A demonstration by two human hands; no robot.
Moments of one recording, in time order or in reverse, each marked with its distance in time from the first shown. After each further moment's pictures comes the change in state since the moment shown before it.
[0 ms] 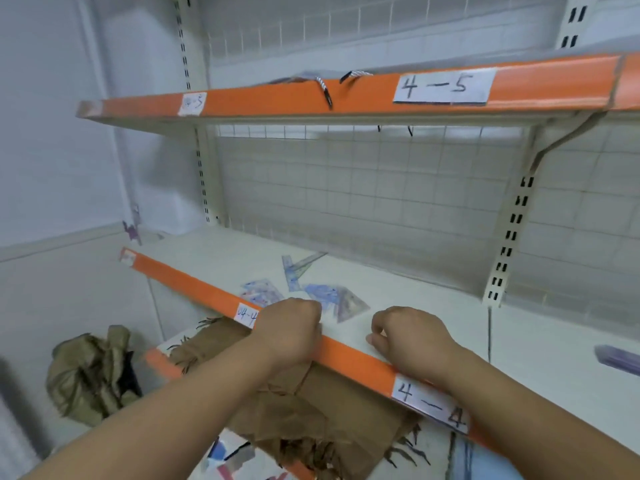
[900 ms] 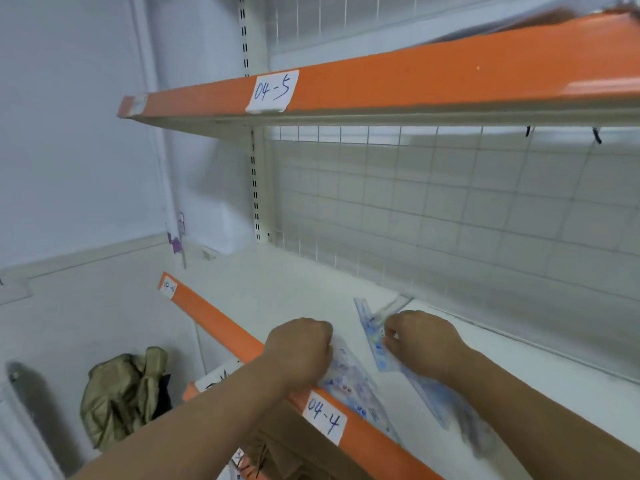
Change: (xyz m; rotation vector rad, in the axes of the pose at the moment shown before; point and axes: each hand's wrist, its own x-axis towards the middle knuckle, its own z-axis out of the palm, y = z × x) left_hand 0.116 -0.177 0.037 -0.006 -0.072 -0.131; right_hand 0.242 -0.053 0.063 0.000 -0.081 -0.025
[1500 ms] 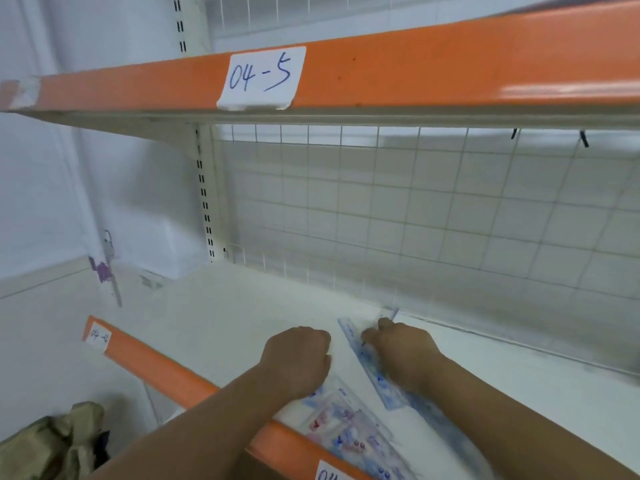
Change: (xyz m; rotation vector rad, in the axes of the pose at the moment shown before) left_hand 0.076 -0.032 0.013 -0.018 -0.081 0.206; right_hand 0.057 -0.007 0.027 -0.141 -0.191 0.120
